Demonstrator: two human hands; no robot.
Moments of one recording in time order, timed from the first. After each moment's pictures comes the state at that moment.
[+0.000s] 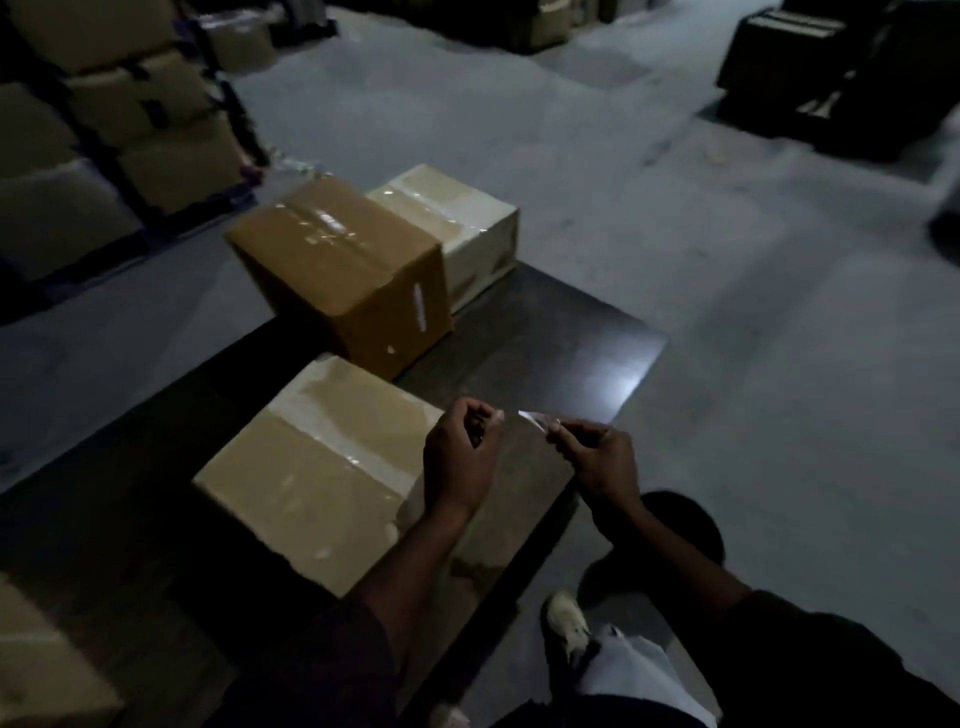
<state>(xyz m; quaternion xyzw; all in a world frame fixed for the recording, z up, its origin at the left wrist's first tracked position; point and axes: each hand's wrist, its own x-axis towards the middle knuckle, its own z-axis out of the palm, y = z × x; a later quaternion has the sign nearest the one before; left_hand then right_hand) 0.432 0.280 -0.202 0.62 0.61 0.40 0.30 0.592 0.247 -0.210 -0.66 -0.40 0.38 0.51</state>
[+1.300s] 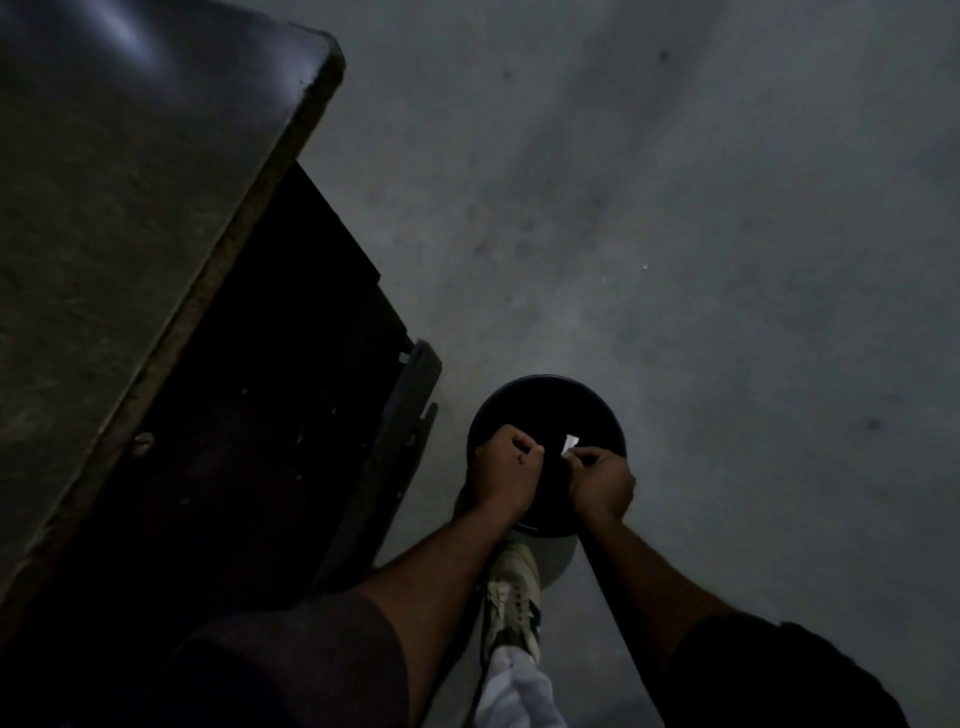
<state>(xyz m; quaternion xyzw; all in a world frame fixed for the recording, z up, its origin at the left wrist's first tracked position) 0.859 0.306 -0.661 0.62 0.63 -0.01 0.47 0.948 0.245 -0.710 -0.91 -0.05 0.33 0.24</state>
